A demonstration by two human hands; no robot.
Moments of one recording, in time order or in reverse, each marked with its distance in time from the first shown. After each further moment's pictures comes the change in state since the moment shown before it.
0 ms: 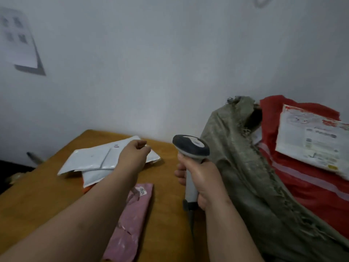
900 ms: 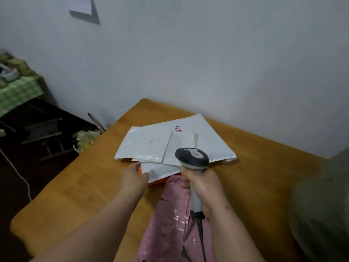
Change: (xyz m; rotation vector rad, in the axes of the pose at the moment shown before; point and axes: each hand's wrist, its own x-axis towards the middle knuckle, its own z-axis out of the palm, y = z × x) left_hand 0.160 -0.212 -0.173 0.359 0.246 -0.411; right_hand 0.169 0.150 0.231 -0.275 -0.245 0.318
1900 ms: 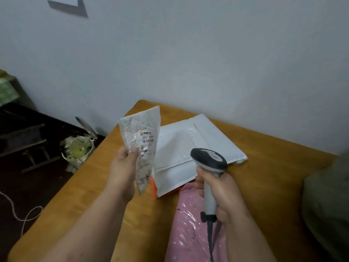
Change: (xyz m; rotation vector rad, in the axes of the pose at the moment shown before) left_hand 0.071 0.029 -0.066 -0.717 -0.148 -0.026; right_hand 0.024 0.000 0.046 0.159 0.167 0.040
